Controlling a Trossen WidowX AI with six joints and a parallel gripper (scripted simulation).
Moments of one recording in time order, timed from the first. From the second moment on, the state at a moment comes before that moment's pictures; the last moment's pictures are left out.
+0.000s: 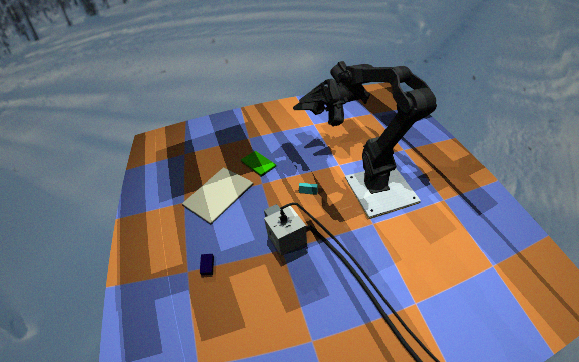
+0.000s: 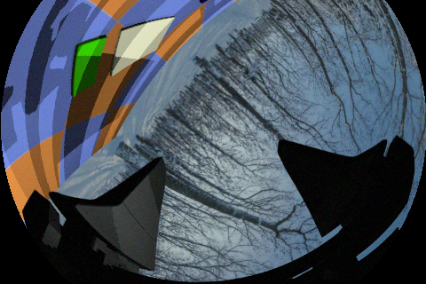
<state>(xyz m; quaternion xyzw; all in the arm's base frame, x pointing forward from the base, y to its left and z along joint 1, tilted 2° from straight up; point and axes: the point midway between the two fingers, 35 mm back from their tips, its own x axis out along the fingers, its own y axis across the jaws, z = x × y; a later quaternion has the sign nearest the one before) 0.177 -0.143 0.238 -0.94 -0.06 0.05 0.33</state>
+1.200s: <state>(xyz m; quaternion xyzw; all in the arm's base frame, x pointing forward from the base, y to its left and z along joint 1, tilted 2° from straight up) 0.267 -0.067 0.201 -0.77 -0.41 0.13 -0.47</state>
